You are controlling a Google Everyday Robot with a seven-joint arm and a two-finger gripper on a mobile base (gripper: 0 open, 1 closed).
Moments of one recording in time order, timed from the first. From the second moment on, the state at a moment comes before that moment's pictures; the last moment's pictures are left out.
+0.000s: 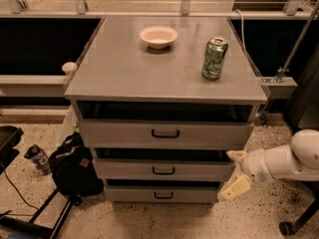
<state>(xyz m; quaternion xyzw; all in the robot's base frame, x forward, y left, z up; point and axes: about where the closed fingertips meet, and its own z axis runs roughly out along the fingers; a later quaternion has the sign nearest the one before) 0.482 -0.225 0.605 -0.46 0.79 0.27 0.29</state>
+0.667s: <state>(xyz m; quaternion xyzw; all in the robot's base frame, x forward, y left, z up) 0.489 -0.199 0.553 -0.43 0.81 0.33 0.23</state>
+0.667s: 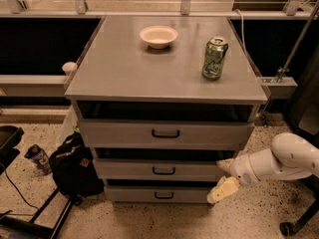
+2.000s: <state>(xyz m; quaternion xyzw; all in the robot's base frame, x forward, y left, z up) 0.508 -0.193 0.537 -0.41 0.81 0.29 0.29</state>
